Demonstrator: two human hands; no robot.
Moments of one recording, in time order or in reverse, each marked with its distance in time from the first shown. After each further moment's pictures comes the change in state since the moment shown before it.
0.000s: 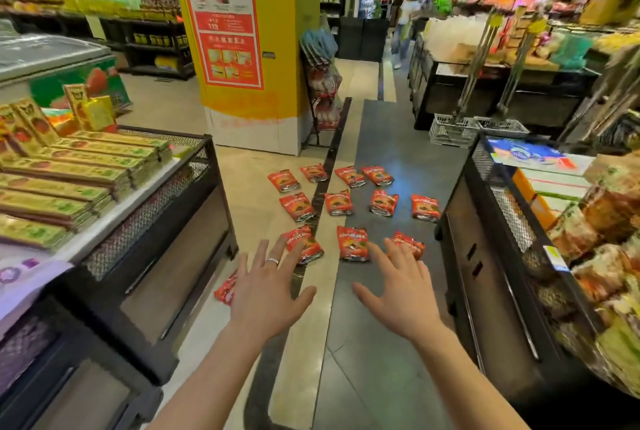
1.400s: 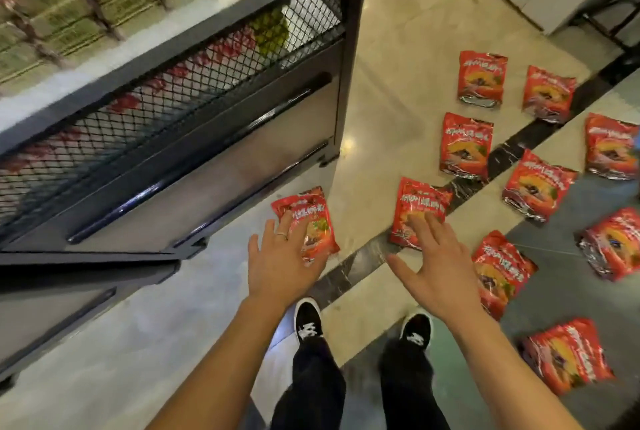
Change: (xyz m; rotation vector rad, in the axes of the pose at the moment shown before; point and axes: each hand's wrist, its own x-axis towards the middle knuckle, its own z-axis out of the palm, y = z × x) left_hand 0.498 -0.294 0.363 -0.331 -0.279 -0.932; right_hand 0.698 -0.078 0.411 -0.037 -0.614 -0.469
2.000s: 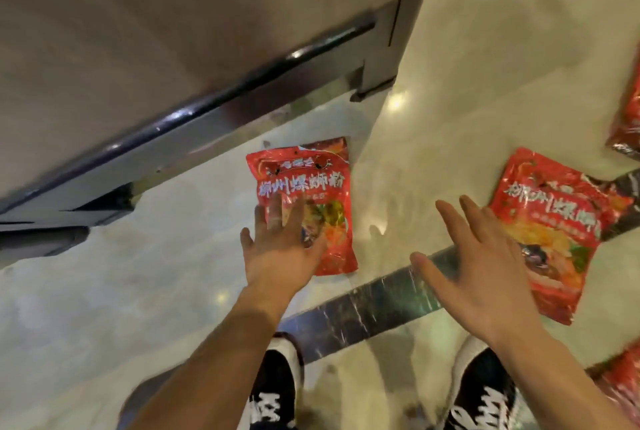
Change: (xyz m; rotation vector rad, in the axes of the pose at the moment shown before) left_hand 0.273 -0.092 0.391 0.074 -0.172 -0.386; right_hand 0.289 0.145 0.338 -0.071 -0.144 -0.183
